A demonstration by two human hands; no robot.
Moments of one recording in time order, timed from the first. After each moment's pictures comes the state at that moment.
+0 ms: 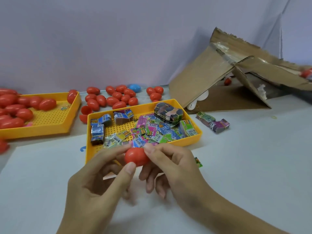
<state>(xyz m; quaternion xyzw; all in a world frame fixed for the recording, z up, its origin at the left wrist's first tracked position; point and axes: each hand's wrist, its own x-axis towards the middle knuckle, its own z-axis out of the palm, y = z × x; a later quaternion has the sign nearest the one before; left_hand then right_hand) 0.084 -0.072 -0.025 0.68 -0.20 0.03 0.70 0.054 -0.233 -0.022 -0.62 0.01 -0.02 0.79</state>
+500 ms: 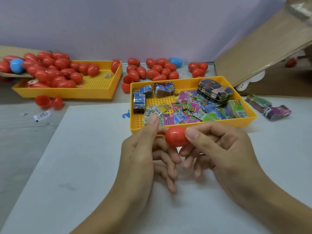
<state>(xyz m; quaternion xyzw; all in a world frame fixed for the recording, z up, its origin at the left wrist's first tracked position) 0.077 -0.078 -0.029 0.57 -0.03 -0.14 0.81 0.052 -0.230 -0.027 -0.65 -0.02 -0.05 0.76</state>
